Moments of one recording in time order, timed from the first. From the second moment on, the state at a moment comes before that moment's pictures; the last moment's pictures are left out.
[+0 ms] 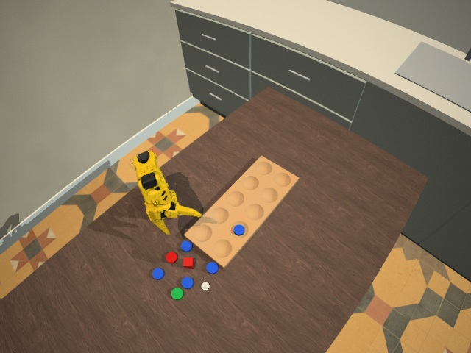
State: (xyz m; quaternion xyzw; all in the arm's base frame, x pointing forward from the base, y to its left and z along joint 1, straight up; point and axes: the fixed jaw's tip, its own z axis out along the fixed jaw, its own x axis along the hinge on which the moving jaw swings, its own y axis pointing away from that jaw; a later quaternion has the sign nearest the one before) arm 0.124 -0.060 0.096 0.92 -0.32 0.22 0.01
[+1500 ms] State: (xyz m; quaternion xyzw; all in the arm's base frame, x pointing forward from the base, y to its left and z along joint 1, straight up) arm 0.124 -0.060 0.096 0.92 -0.32 0.22 0.01
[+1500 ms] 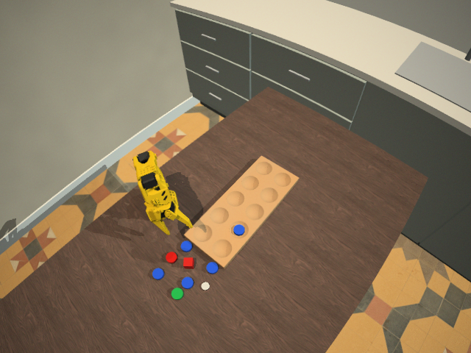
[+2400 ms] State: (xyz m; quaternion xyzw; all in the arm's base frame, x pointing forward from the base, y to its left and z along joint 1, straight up) arm 0.167 -0.032 0.076 0.98 -0.07 0.17 0.01
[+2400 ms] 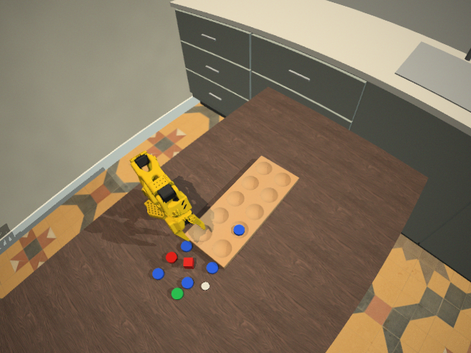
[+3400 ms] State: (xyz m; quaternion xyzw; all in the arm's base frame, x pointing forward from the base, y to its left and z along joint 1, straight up) arm 0.167 -0.032 0.076 0.98 -0.07 0.17 0.01
